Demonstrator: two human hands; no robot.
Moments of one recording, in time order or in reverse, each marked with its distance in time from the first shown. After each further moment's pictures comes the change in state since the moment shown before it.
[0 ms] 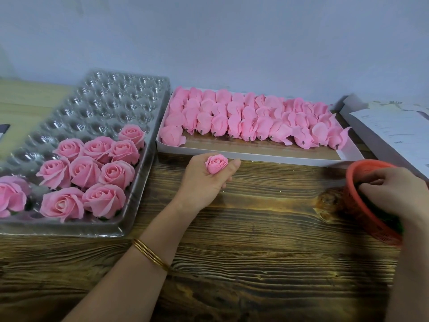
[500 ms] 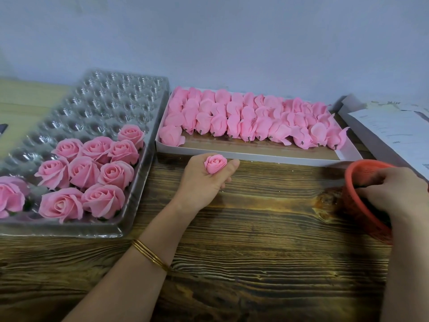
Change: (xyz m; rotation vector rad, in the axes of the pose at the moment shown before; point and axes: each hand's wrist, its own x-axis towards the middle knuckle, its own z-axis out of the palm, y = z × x) left_hand 0.001 -0.001 0.000 -0.003 0.006 -0.002; right_hand -0.007 -0.008 0.003 -0.023 0.077 0.148
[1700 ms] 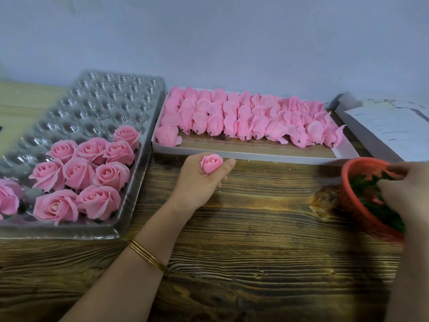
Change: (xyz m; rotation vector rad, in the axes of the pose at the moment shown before) left_hand 0.001 0.000 -0.001 0.030 -0.016 -0.020; right_hand 0.013 0.029 0.008 0.192 0.228 0.005
